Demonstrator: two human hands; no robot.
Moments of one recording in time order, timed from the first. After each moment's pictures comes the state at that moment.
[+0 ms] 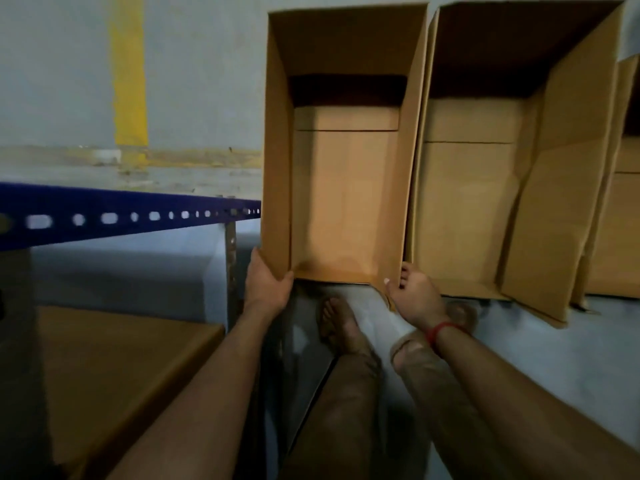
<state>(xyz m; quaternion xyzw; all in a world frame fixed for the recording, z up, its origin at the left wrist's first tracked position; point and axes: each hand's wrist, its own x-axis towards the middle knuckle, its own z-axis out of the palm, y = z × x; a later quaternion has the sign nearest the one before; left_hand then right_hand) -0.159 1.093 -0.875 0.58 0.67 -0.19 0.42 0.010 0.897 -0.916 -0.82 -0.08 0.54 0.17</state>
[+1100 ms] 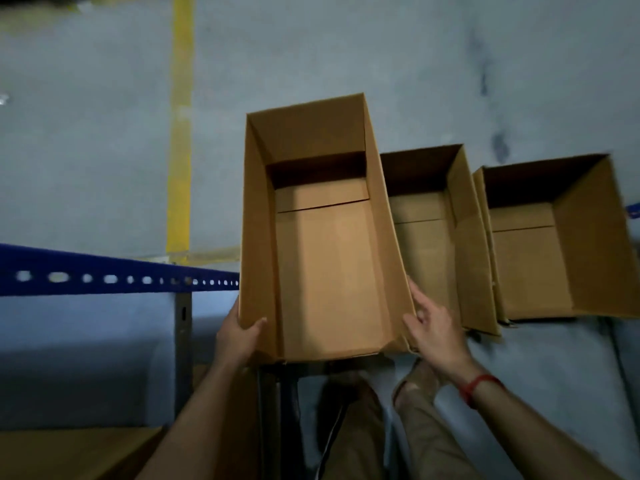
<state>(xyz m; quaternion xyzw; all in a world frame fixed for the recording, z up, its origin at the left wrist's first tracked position) -0.153 1.106 -0.644 0.62 0.64 -0.10 0.45 0.054 0.854 -0.690 -0.84 -0.15 0.39 0.34</state>
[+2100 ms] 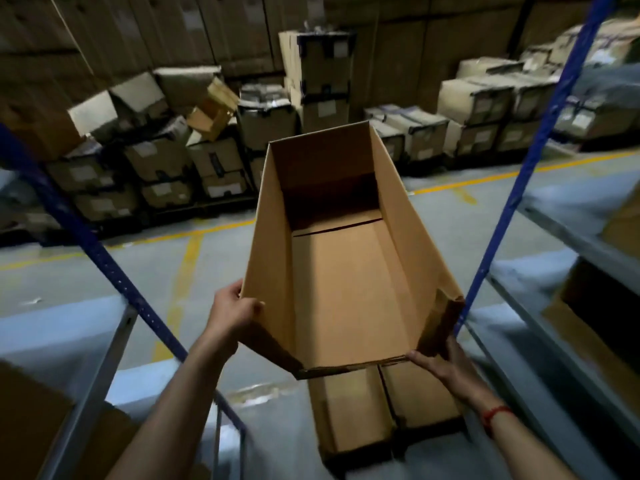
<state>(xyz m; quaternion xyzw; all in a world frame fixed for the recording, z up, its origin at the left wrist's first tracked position) -0.102 0.886 -0.195 0.71 0.40 0.19 0.54 0.049 0.571 -0.317 -0.80 -0.18 0.23 0.52</state>
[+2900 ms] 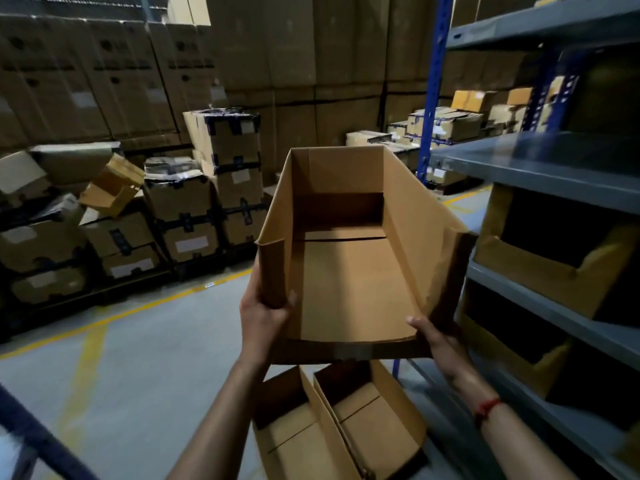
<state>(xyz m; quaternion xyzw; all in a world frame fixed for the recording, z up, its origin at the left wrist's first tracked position) -0.005 0.842 -0.153 0.78 0.05 0.34 0.52 0.028 0.563 -0.188 -0.73 0.03 0.08 0.68</state>
